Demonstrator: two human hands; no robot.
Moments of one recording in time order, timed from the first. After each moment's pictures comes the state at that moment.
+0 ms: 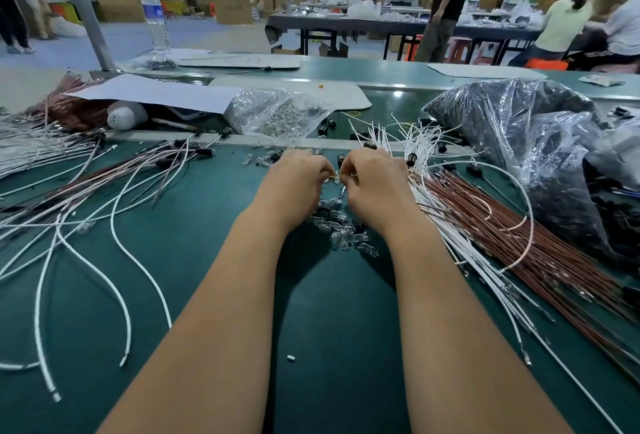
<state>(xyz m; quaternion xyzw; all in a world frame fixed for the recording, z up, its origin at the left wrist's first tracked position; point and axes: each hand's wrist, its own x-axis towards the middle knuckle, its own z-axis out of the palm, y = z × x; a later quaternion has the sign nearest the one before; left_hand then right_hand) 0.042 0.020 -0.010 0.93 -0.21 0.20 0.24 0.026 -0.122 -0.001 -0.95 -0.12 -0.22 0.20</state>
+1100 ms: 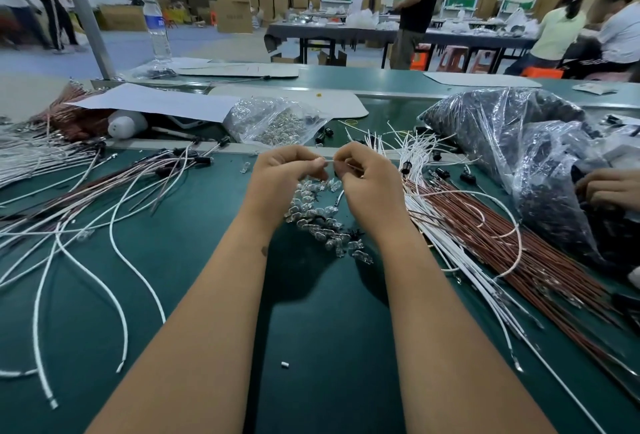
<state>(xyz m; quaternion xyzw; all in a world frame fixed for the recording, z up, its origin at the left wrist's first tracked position) 0.030 0.023 0.005 0.69 -0.14 0.12 0.70 0.023 -0.116 -0.002 -0.84 -0.11 -0.27 0.46</state>
